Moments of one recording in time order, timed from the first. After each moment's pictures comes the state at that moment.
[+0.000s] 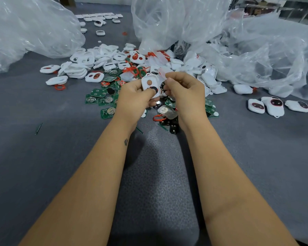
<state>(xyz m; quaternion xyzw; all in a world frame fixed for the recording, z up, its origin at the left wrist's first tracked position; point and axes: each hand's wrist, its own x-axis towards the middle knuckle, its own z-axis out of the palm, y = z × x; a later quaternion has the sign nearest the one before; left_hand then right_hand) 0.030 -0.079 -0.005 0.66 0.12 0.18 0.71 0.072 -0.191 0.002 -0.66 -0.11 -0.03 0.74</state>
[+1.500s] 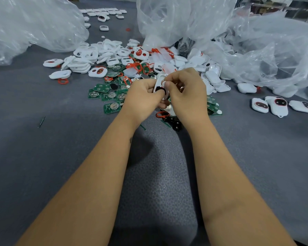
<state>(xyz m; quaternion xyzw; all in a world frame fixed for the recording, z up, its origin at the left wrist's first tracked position) 0.030 -0.079 -0.014 0.72 0.04 0.16 0.67 0.070 -0.193 -0.003 -0.81 -0.24 -0.16 0.51</state>
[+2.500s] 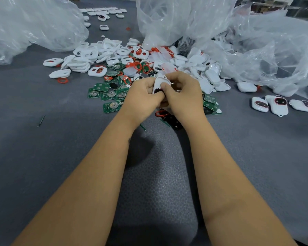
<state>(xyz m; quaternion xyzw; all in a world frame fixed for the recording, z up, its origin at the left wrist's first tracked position) 0.028 -0.081 -0.013 0.72 0.02 0.15 0.68 0.070 -0.188 -0.005 -0.80 -0.17 -0.07 0.57</state>
